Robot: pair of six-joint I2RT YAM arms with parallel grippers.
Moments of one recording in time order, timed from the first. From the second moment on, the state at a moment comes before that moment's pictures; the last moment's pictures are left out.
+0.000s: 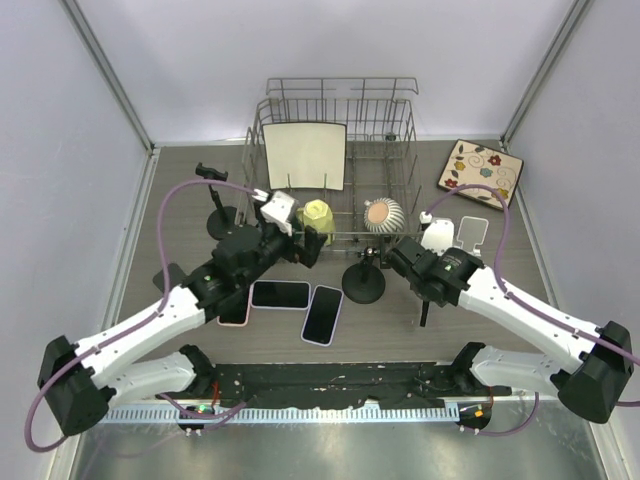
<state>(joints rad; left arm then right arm) -0.86 1.05 0.76 0.15 -0.15 -0.11 0.81 1.10 0.92 -1.07 0.70 0.87</state>
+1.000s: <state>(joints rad) -1.38 1.39 0.92 0.28 -0.31 0.11 0.80 1.03 1.17 -1.08 0.38 0.98</state>
